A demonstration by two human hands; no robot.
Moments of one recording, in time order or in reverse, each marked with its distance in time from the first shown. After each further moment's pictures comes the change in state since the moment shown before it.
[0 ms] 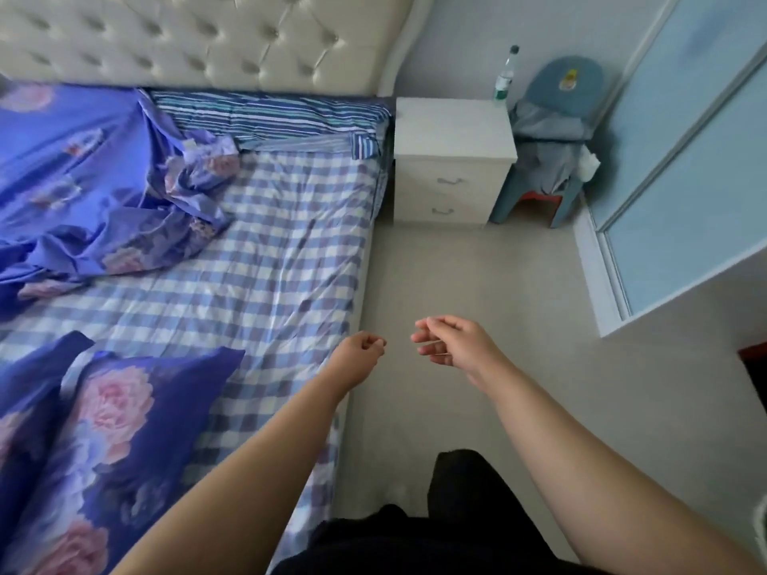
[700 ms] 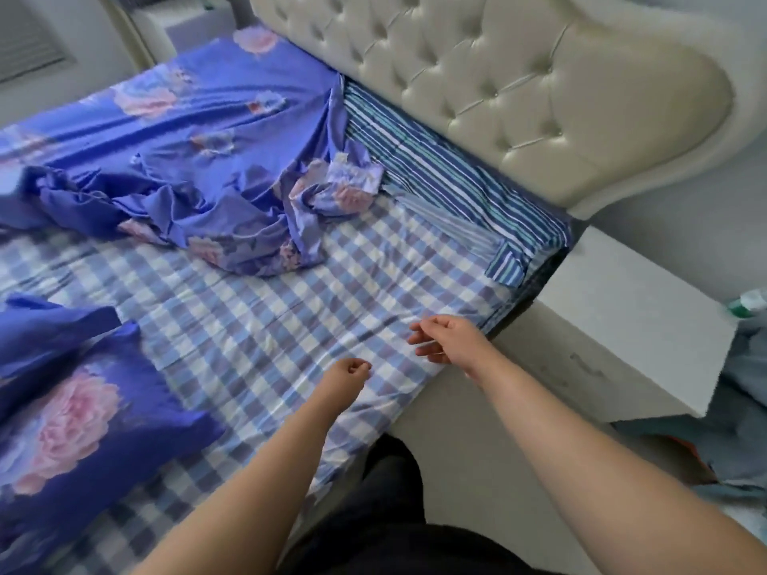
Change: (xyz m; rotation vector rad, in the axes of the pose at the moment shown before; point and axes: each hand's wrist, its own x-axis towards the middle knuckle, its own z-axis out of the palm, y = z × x) left_hand 0.321 0.113 -0.186 -0.544 0.402 -0.373; right_hand 0.451 -0.297 0.102 -0.562 -0.579 0.008
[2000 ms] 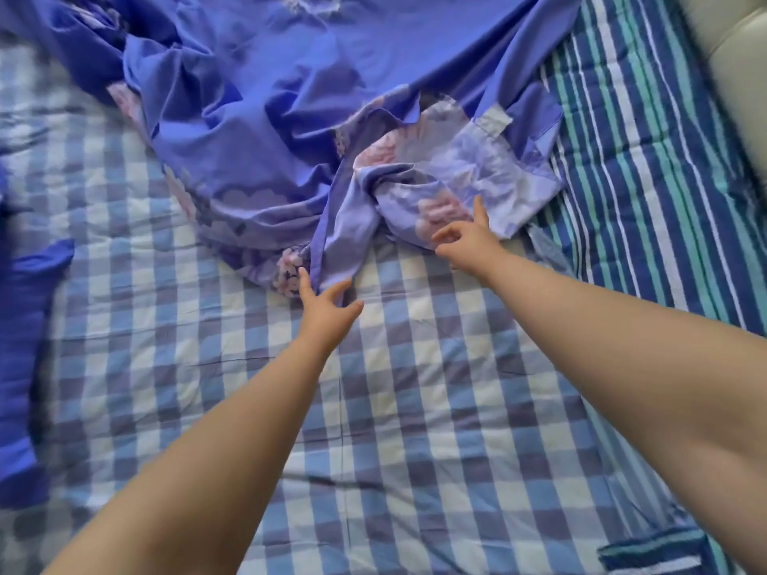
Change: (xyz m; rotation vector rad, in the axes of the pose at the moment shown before) left_hand 0.522 0.091 -0.091 -0.268 0.652 -0.291; right_hand 0.719 -0.117 0.017 -0.803 -0.368 -0.243
